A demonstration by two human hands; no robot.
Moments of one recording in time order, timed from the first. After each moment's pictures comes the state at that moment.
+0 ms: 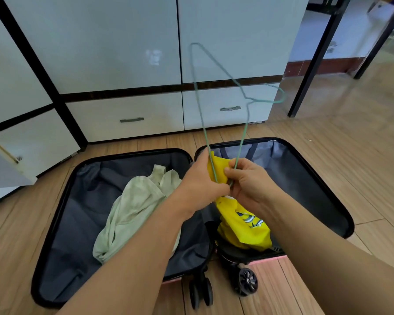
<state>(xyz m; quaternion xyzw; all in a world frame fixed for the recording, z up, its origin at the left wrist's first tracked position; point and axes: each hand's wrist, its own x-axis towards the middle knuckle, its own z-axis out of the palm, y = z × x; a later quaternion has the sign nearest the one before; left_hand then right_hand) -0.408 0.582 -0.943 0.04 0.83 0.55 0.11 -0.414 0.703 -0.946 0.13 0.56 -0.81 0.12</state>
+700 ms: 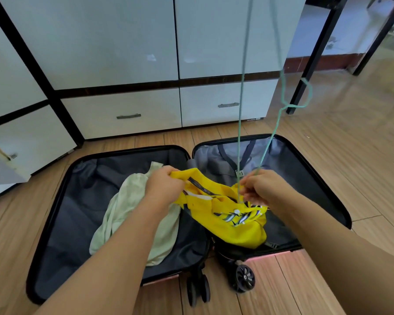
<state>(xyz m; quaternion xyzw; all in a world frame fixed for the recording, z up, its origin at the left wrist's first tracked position) -0.427 0.540 -0.982 -0.14 0.86 0.49 0.06 -0.419 0.748 -0.962 0.23 0.75 -0.59 0.16</state>
